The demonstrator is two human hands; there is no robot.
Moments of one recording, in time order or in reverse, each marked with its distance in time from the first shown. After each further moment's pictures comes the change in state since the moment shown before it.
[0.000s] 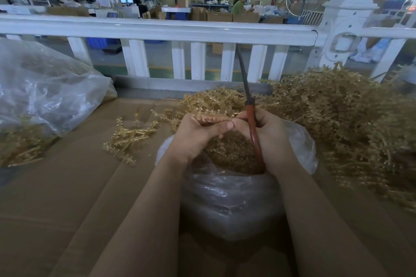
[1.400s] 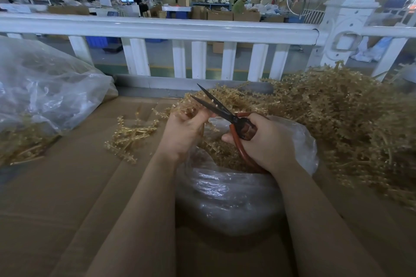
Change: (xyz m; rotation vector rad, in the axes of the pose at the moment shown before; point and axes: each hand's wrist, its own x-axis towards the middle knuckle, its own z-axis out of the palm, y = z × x) left_hand 0.001 -0.005 -0.015 -0.076 0.204 -0.035; right_hand -0.004 0.005 -0.007 -0.784 -0.034 -0.204
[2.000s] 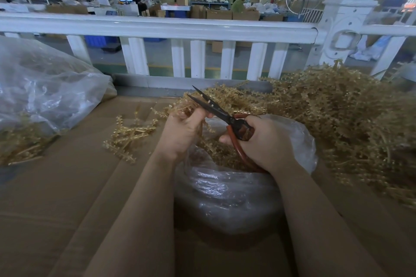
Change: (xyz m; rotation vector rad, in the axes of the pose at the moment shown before) left_hand 0.000 0.001 -0.001 0.087 -0.004 0.021; right_hand 0.001 0.003 0.004 -0.028 -0.020 0.007
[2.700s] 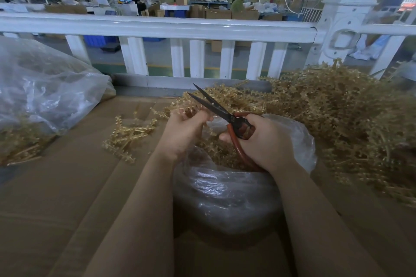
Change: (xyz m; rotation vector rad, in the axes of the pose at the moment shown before) left_hand 0.000 -0.001 0.001 -0.036 -0.029 -0.083; right_hand -0.003 -0.004 -0.002 0.040 0.026 0.010
